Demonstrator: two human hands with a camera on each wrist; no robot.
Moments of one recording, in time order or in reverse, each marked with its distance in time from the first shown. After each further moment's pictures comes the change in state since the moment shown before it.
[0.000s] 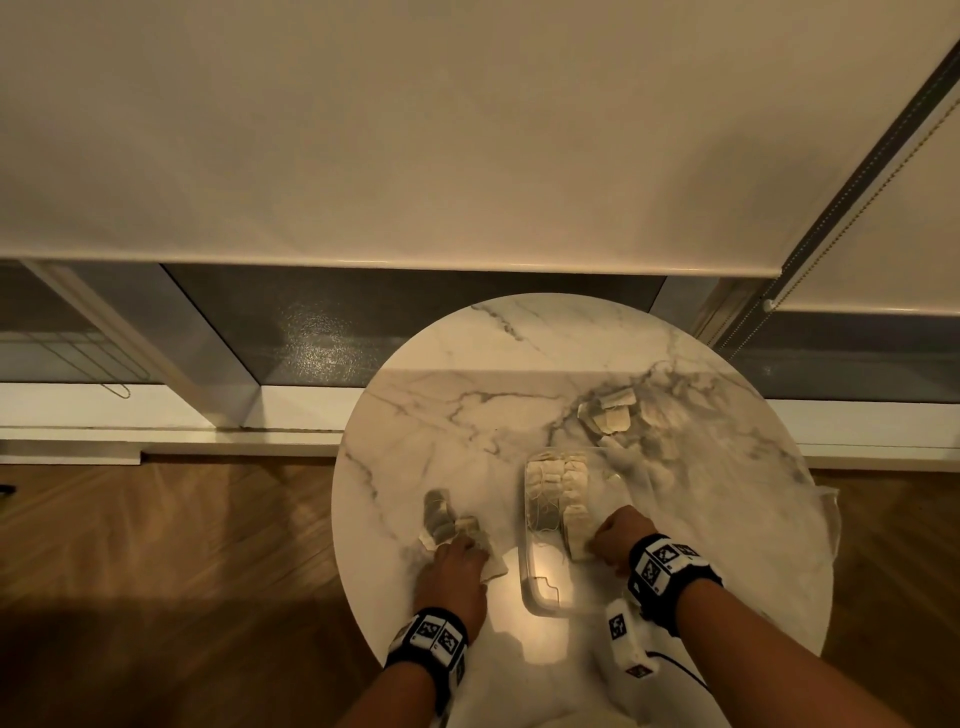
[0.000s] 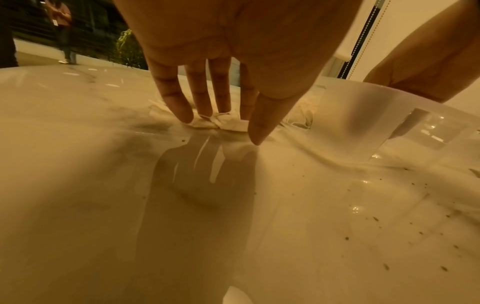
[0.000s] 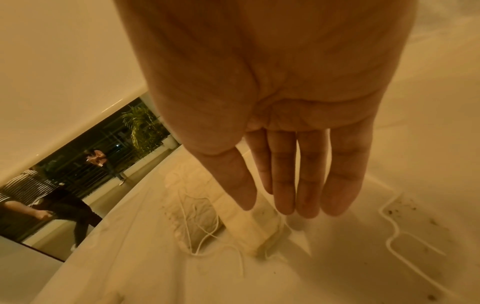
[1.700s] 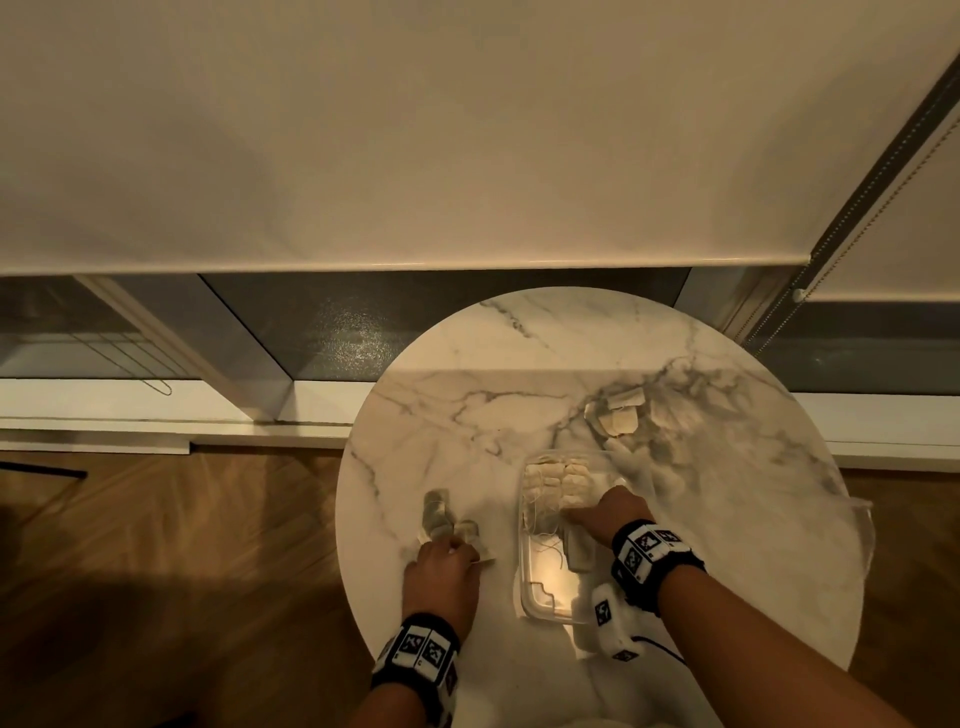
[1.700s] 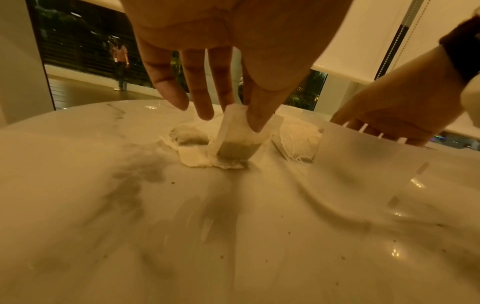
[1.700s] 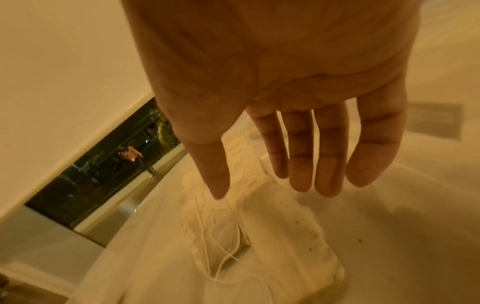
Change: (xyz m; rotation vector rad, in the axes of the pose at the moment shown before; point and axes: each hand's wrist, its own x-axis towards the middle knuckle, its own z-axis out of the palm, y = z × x) left_hand -0.002 0.017 -0.013 0.049 0.151 -0.178; right_hand -0.008 -0.027 -0.024 -0.004 0.064 -0.155
